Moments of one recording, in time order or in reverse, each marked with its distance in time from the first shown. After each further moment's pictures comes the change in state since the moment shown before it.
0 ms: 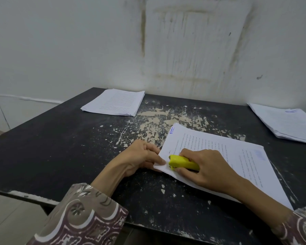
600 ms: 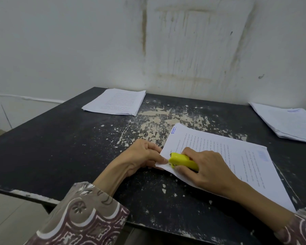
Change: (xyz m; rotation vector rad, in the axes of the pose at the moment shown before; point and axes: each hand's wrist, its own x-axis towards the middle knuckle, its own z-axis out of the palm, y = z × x) left_hand 0.000 0.000 0.002 -0.027 -0.010 0.027; right_hand -0.002 -0.003 0.007 -0.004 0.035 0.083
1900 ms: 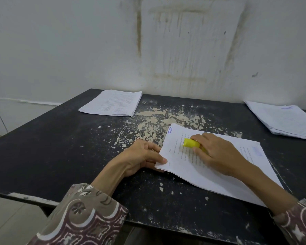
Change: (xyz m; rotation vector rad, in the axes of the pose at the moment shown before) left_hand 0.003 -0.001 0.002 -0.058 -0.080 -0.029; right_hand 0.009 0.048 -0.013 -0.161 -0.104 0.102
